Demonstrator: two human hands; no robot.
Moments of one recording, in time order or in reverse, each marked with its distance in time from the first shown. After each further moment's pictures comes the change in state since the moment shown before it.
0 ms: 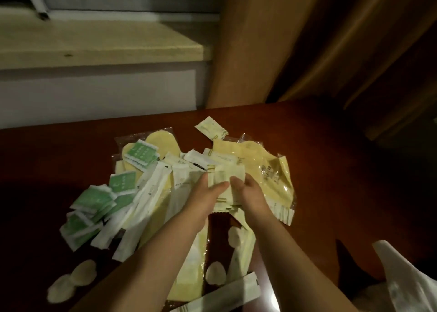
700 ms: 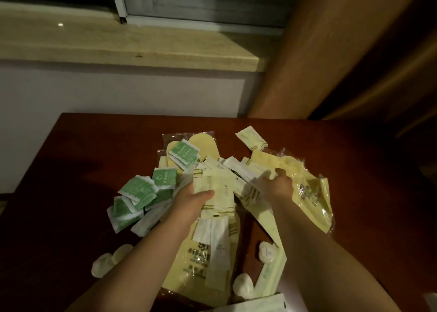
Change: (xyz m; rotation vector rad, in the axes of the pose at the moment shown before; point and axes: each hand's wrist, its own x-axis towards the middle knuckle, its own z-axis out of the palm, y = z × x) left_hand -0.006 -0.023 -0.098 -0.215 0.184 0.045; right_hand 0.071 -0.010 0.034 -0.629 0.280 -0.014
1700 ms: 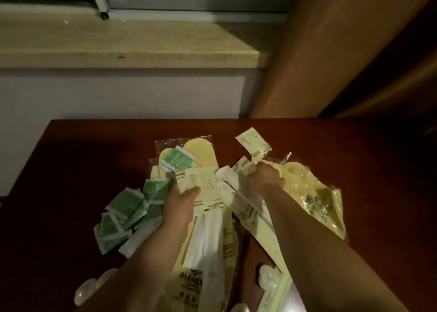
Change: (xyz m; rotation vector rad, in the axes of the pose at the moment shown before) left_hand 0.058 -0.001 0.011 -0.029 0.326 0.068; right_hand 0.053 -0.040 0.023 -0.438 -0.149 -0.254
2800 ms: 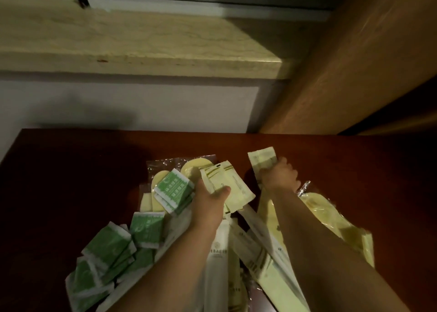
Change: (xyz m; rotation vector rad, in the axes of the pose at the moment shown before) left_hand 0.076 0.013 0.069 -0.022 -0.141 -0.057; right_hand 0.082 -0.029 -0.011 0.080 0.128 0.153
